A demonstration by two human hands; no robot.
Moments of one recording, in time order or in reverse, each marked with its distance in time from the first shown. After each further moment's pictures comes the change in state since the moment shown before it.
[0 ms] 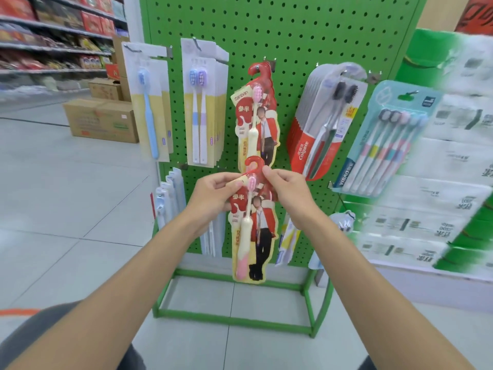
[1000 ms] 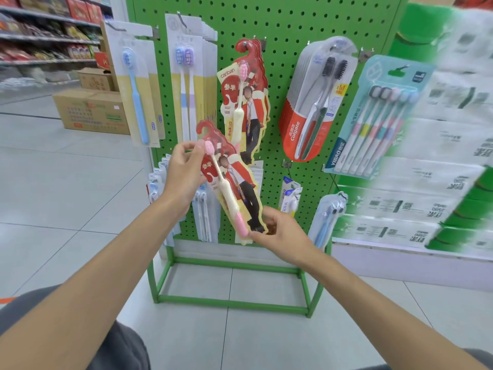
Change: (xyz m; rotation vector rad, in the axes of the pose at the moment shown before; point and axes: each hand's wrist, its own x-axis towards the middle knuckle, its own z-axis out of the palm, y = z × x) left_hand -0.003 0.005 -0.013 -0.042 0.282 0.071; right_hand -0.075 0.074 -0.004 -0.278 -0.284 -0.127
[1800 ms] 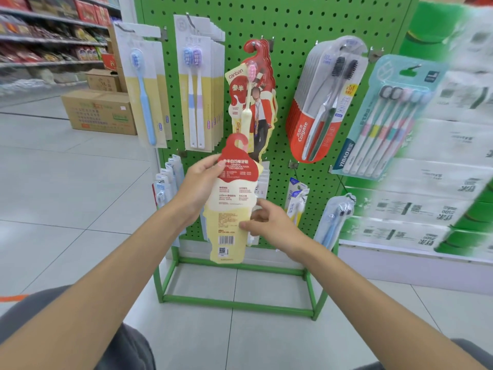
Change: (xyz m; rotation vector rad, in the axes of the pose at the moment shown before) left_hand -0.004 -0.014 -0.003 0.006 -0.248 -0.065; right_hand 0.024 -0.027 0.012 0.272 -0.053 0.228
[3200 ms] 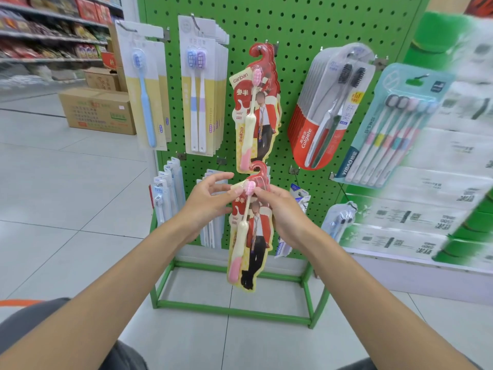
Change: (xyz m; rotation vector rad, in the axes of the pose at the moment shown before) left_hand -0.001 -0.022 -0.001 0.080 -0.082 -0.086; right_hand 0.020 -0.027 -0.010 0.349 0.063 -0.084
